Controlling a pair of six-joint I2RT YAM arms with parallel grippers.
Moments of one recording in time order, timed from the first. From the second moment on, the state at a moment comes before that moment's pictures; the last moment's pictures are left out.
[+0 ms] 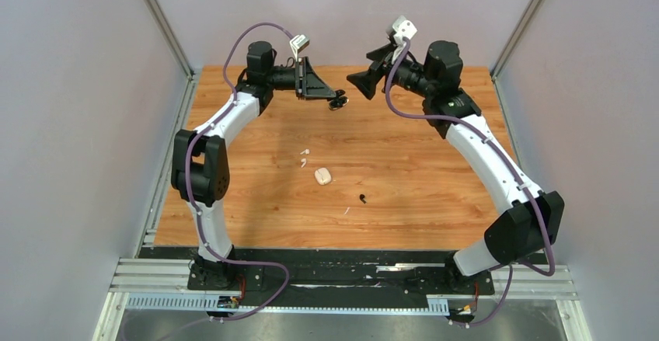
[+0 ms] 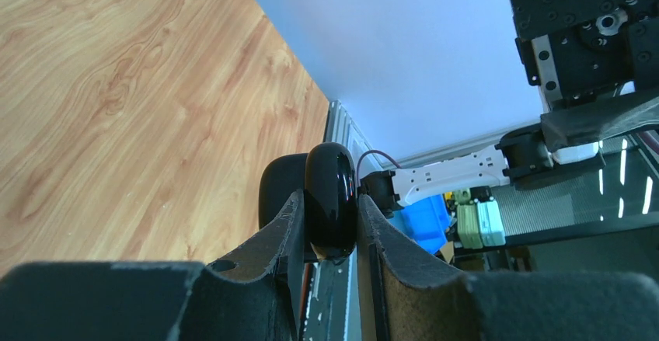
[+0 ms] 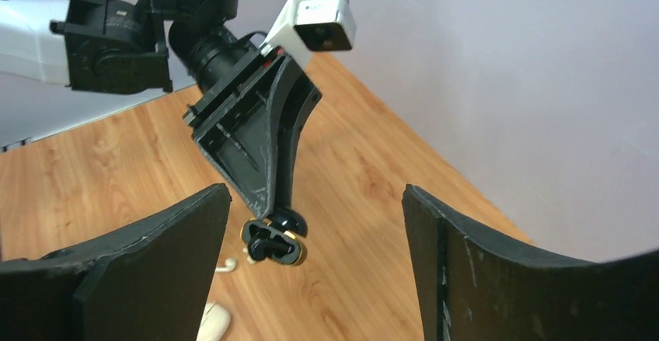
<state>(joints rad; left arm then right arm) -0.27 1.94 1.60 0.20 1.24 -0.86 0.40 1.50 1.49 0.04 -0.56 -0.06</state>
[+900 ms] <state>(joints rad) -0.27 1.95 1.59 0.09 1.22 -0.75 0.40 1.70 1.54 -0.24 -0.67 -0.10</state>
